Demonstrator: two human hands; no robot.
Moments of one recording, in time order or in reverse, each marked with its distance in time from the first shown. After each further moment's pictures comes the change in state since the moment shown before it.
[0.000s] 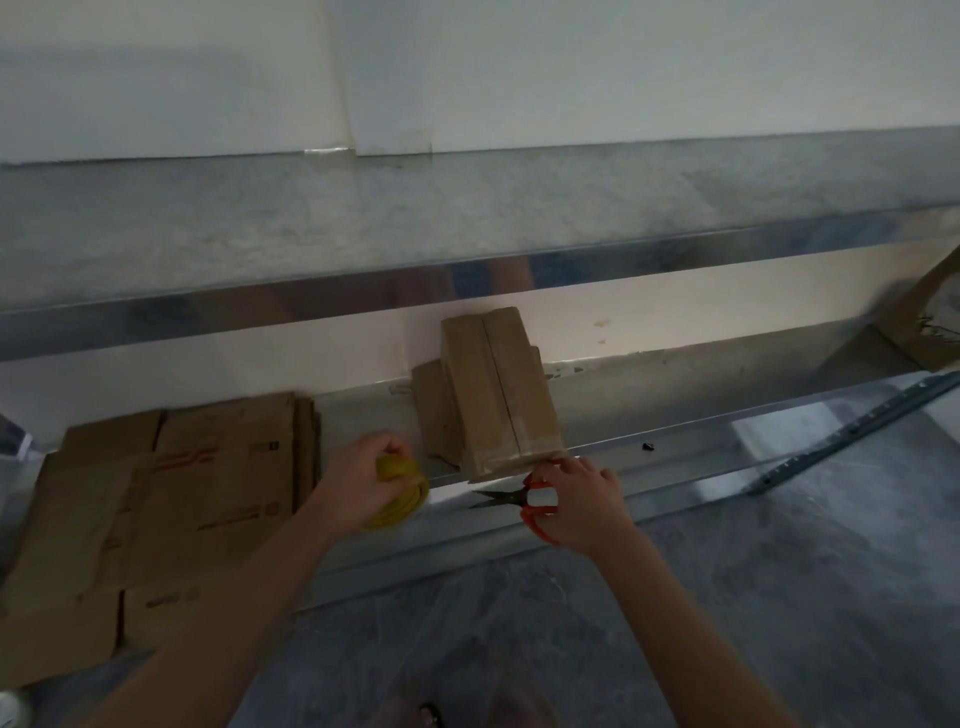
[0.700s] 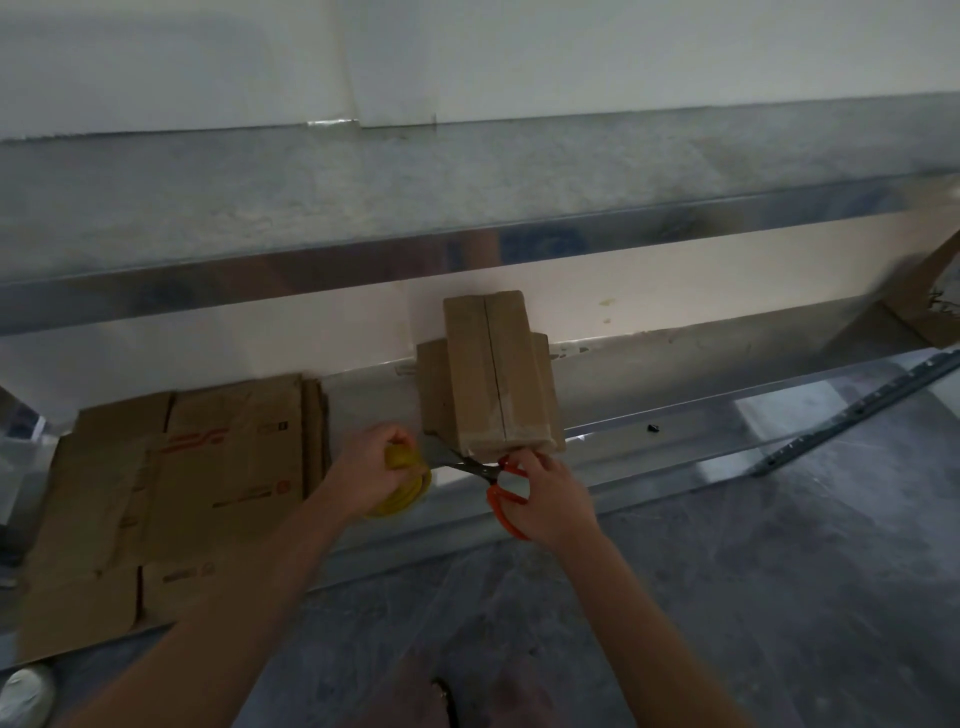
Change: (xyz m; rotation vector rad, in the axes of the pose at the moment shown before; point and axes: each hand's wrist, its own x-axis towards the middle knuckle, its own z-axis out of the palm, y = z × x) left_hand -0.001 -0.017 0.015 0.010 -0.021 -0.039; right_hand -0.008 -0.042 0.037 0.356 0.059 0.101
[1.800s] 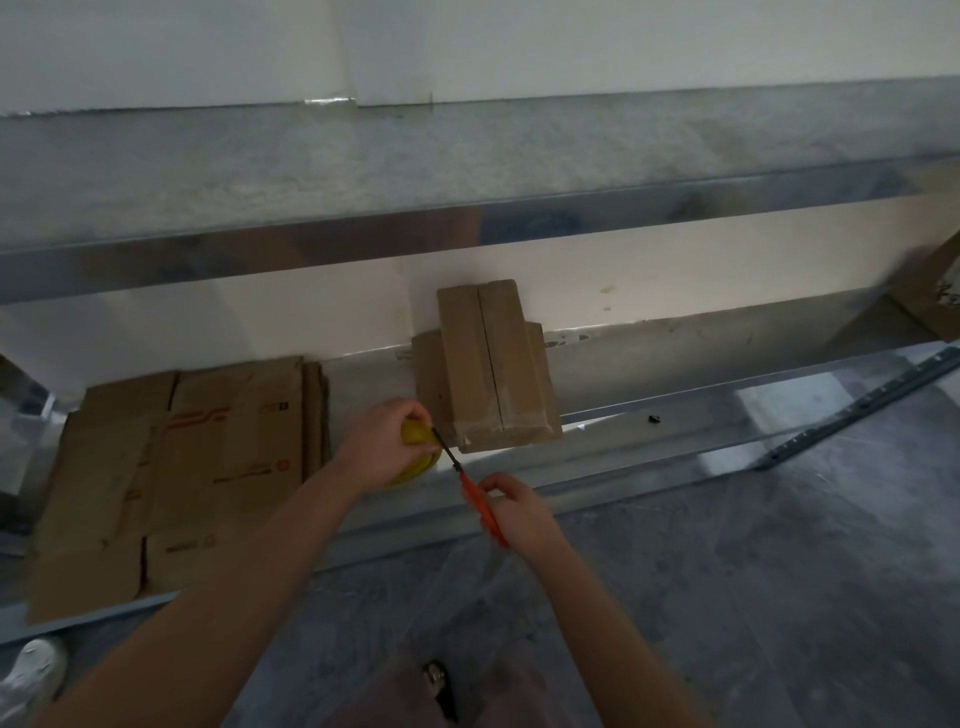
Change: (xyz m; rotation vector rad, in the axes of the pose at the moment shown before) left_hand 0.006 0.019 0.008 0.154 -0.001 0.058; right_hand -0.029 -0.025 0.019 0.763 -0.228 0.325
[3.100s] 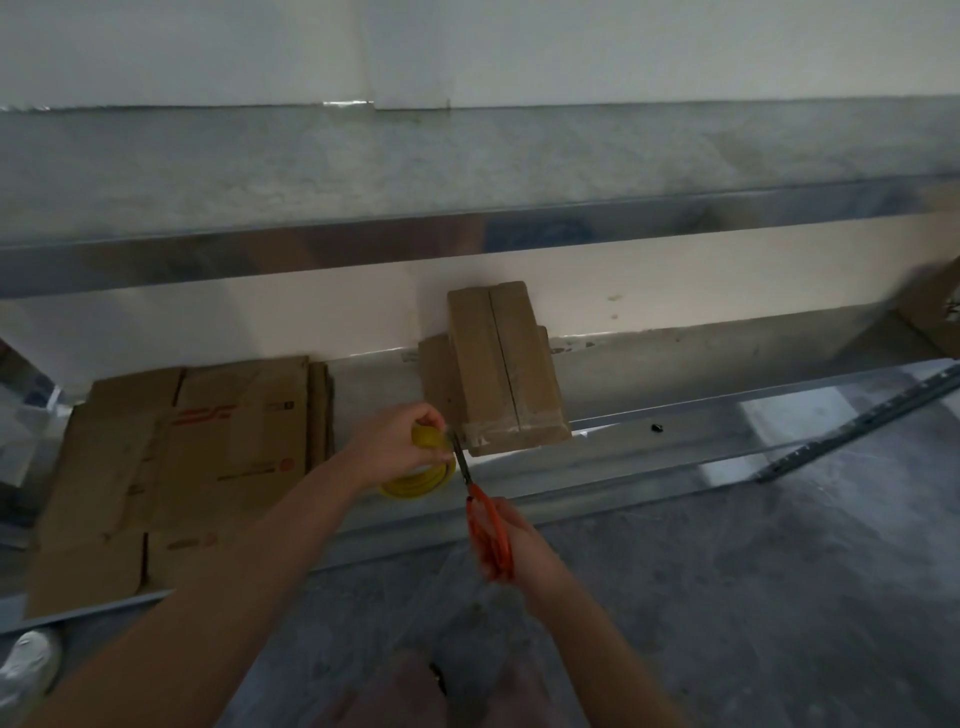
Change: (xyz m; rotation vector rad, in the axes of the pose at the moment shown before) left_hand 0.002 0.009 -0.009 -0.043 -0.149 -0.030; right_hand -0.025 0.010 0.004 0.333 -0.215 0.088
